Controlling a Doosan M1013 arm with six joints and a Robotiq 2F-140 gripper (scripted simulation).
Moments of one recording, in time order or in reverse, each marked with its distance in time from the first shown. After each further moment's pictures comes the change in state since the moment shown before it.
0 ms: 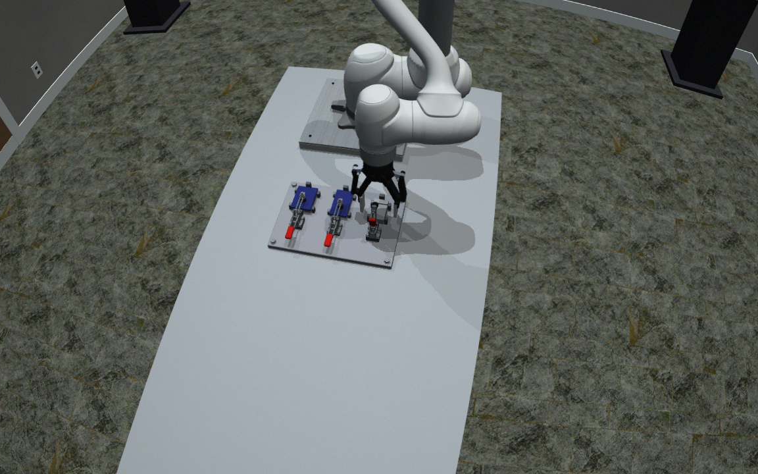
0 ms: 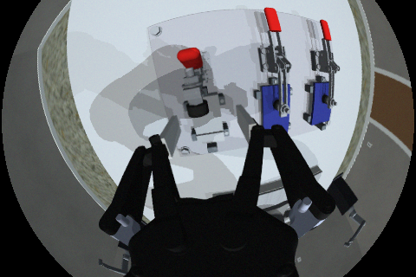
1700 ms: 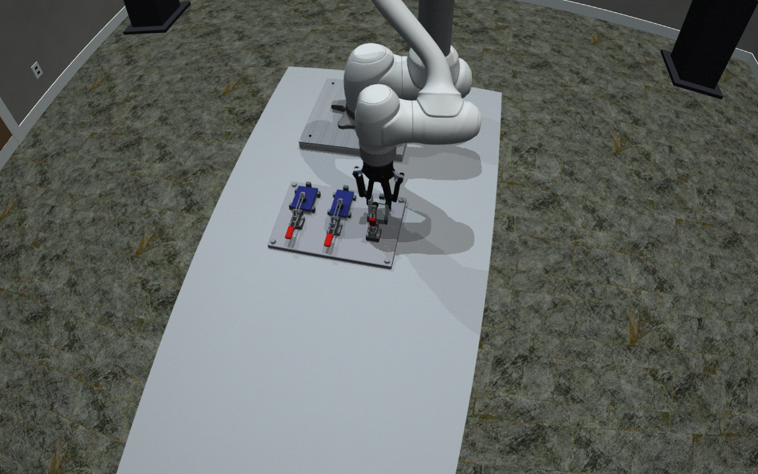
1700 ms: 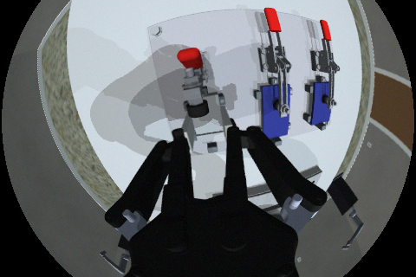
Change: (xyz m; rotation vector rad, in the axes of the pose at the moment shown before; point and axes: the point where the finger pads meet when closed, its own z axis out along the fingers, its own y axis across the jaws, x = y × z) arm 0.000 0.000 0.000 0.000 0.000 0.000
